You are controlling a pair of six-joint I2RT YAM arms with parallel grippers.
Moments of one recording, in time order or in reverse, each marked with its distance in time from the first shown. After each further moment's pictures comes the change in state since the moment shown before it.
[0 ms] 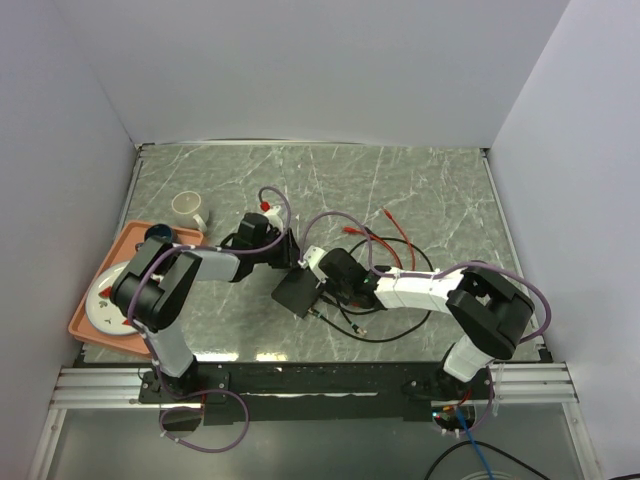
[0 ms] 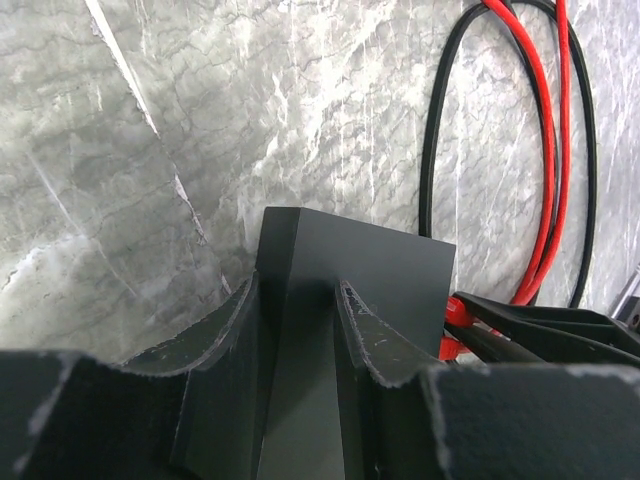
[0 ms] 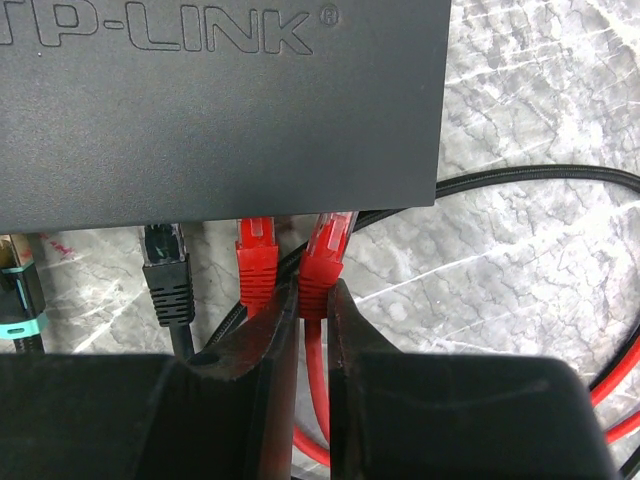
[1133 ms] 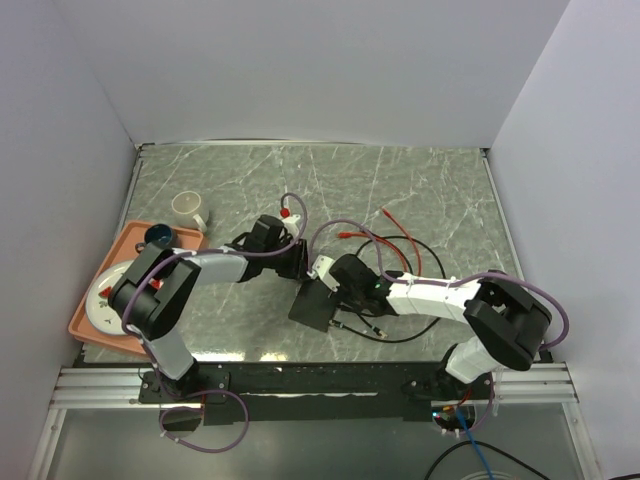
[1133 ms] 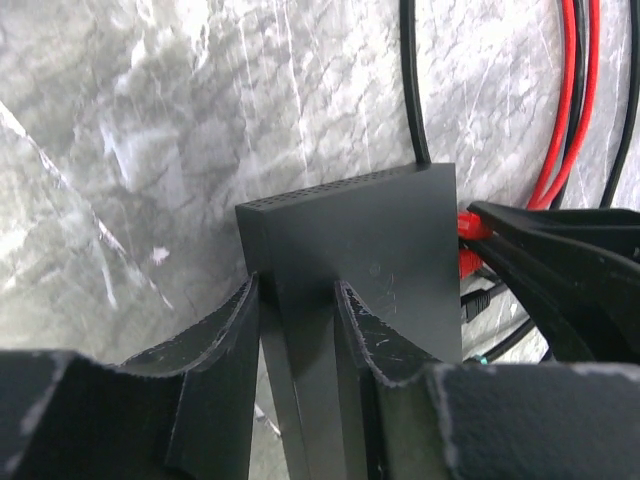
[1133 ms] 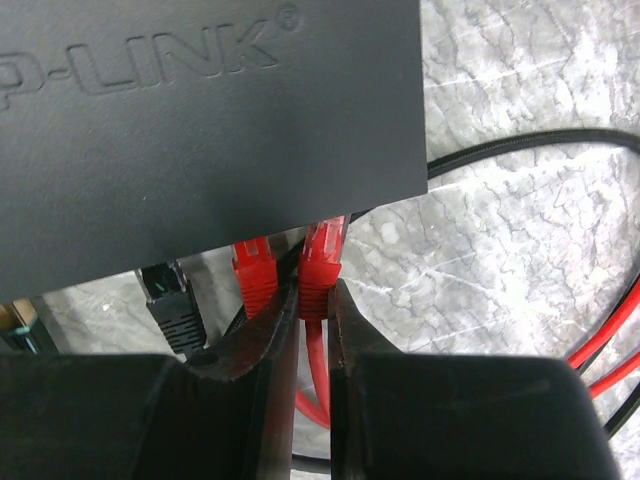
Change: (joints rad) left arm -0.099 -0.051 0.055 -0.224 0.019 0.115; right arm -0.007 -0.105 -0.080 -0.078 0.000 -0.093
